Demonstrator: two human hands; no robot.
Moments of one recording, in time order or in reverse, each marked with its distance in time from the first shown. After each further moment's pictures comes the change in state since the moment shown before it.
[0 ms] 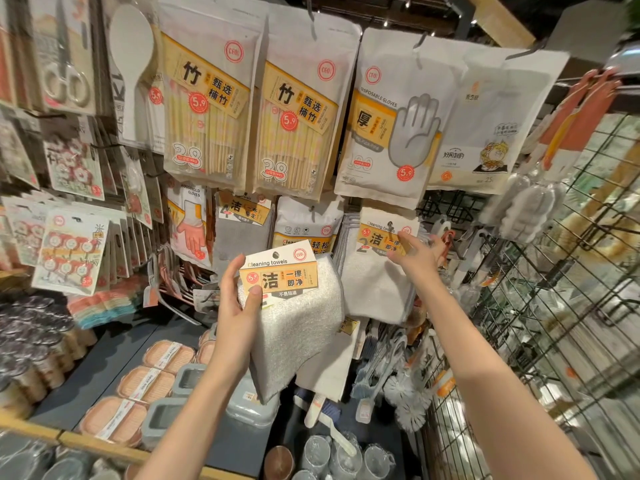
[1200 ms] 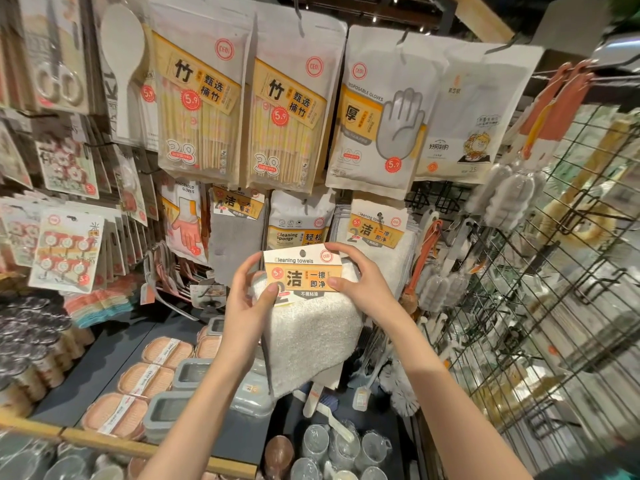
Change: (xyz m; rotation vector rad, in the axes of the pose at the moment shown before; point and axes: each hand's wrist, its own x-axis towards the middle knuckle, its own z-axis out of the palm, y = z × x) left_hand -0.024 0.024 0.013 -0.049 -0.110 -0.024; right_hand -0.102 -0.019 0.028 0.263 -0.457 -0.408
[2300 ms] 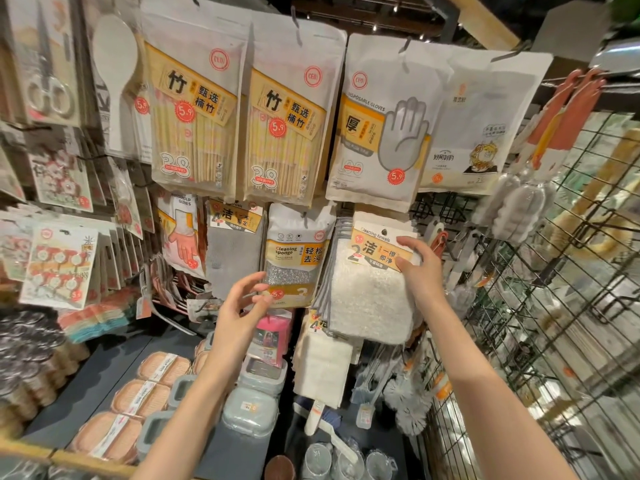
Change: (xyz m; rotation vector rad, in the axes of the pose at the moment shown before) left_hand 0.030 -0.014 -0.011 0.119 -0.014 -0.024; right_hand 0.048 0.052 -0.081 -0.079 0.532 0.142
